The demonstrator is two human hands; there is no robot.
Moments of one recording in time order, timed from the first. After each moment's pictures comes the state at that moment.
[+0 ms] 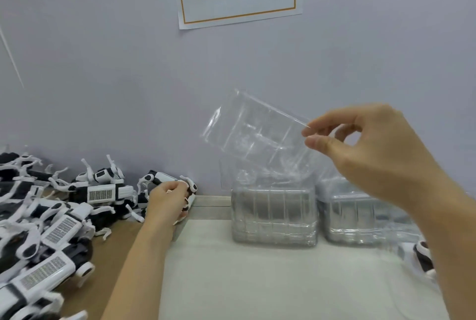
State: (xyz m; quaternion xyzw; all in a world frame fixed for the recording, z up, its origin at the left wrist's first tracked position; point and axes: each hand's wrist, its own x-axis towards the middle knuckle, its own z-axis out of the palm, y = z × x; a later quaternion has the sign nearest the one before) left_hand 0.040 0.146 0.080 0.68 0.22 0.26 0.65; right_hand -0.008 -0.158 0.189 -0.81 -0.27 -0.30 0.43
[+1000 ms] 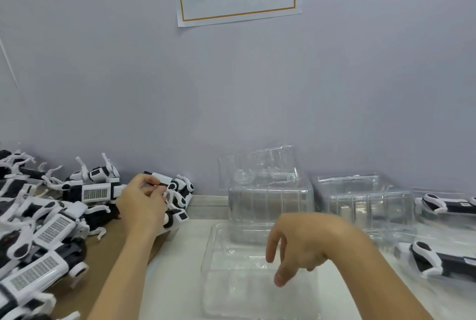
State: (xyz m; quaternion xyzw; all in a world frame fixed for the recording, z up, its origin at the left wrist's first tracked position) left_hand 0.031 0.175 0.068 0.74 0.22 0.44 0.46; right_hand 0.023 -0.105 0.113 -0.94 -0.24 0.21 0.09
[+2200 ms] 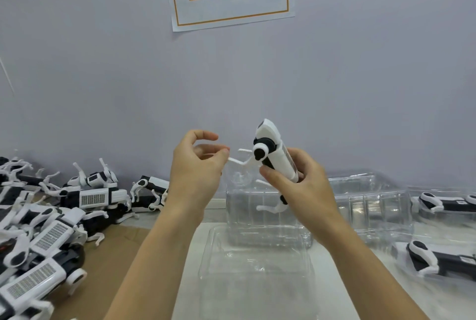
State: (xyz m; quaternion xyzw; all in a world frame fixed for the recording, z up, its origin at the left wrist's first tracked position) left_hand -0.001 0.062 0.154 0.72 0.01 0.35 0.60; right_hand 0.043 -0.103 0.106 -0.66 -0.24 -0.16 0.69
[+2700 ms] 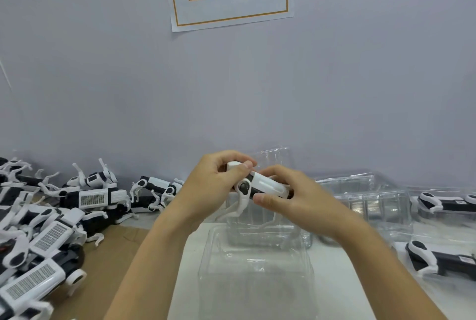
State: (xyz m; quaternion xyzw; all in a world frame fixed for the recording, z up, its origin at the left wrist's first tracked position) left_hand 0.006 0.066 0.143 0.80 -0.11 0.17 0.56; right_hand 0.047 -0.119 0.111 -0.80 -0.32 -0.02 0.50
